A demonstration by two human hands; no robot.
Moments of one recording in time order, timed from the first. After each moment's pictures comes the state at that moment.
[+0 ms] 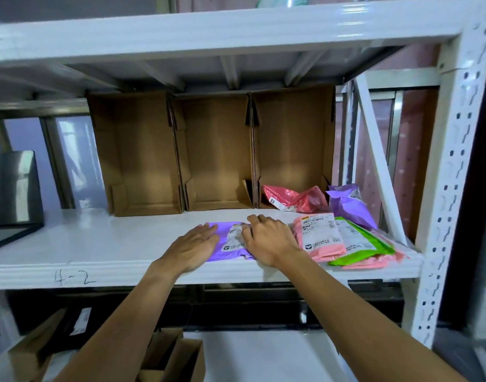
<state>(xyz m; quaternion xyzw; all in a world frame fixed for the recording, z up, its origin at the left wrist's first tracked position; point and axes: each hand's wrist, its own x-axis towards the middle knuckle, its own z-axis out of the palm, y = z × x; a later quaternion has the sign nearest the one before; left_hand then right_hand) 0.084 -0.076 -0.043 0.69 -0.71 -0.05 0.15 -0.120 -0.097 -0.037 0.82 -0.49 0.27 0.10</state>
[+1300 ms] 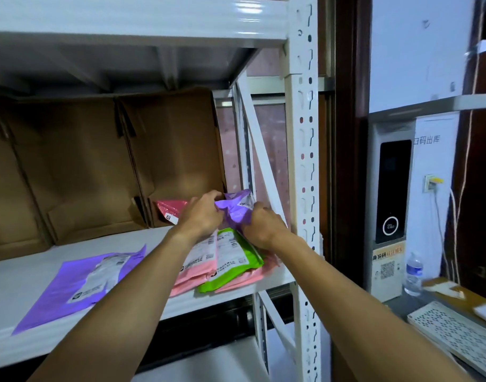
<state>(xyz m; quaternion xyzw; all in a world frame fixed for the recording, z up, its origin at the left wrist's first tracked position) -0.190 -0.175 0.021 0.57 -0.76 -0.01 0.32 -0.343 -0.123 0.000 0.67 -0.67 0.32 -0.09</state>
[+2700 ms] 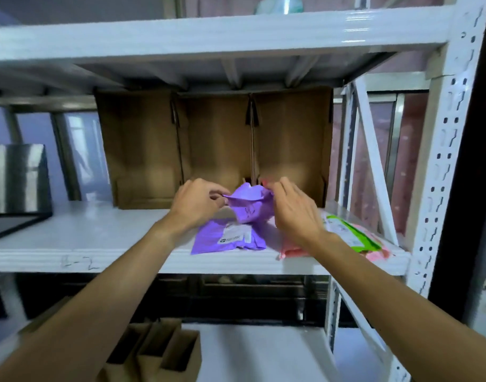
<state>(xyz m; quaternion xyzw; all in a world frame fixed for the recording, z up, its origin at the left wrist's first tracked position) 0.054 -0.051 0.033 0.59 -0.70 0.06 0.40 -0.178 -0.075 0.006 0.79 -0.42 0.37 0.23</state>
